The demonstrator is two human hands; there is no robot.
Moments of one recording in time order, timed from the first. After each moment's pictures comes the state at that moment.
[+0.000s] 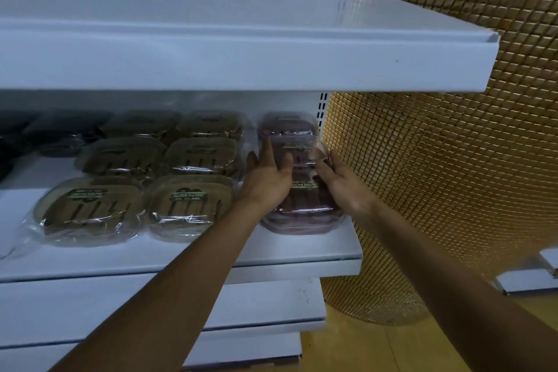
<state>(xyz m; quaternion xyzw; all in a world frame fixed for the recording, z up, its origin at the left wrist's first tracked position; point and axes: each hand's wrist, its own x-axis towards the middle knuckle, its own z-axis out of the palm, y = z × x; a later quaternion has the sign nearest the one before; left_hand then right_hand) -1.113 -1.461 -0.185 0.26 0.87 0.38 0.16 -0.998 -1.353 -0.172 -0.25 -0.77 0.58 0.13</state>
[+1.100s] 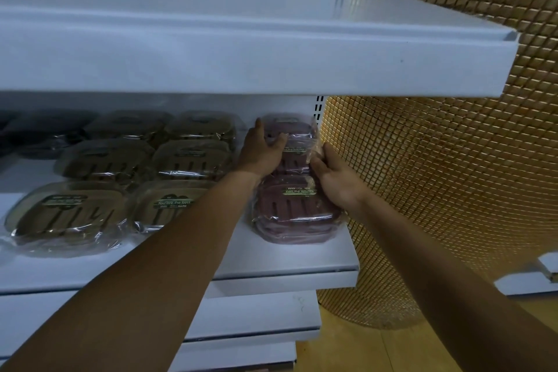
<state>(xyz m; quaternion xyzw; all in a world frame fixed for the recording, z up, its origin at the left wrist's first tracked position) -1.166 -1.417 -0.183 0.25 0.82 0.48 0.18 -1.016 -1.335 -0.169 -0.26 -0.80 0.52 0.14</state>
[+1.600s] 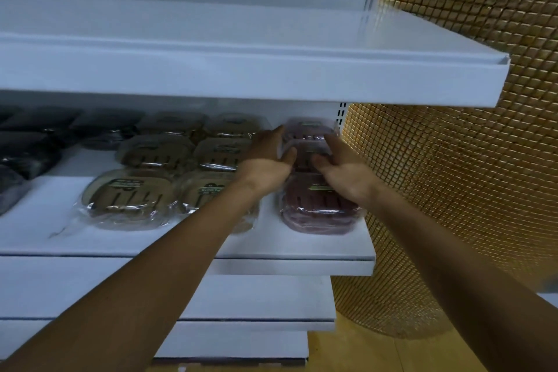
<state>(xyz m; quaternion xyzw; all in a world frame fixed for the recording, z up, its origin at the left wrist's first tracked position) -1.127 -1.497 -0.142 0.34 0.86 0.38 0.07 -1.021 -1.360 -0.142 -0.20 -0.89 0.38 0.12</state>
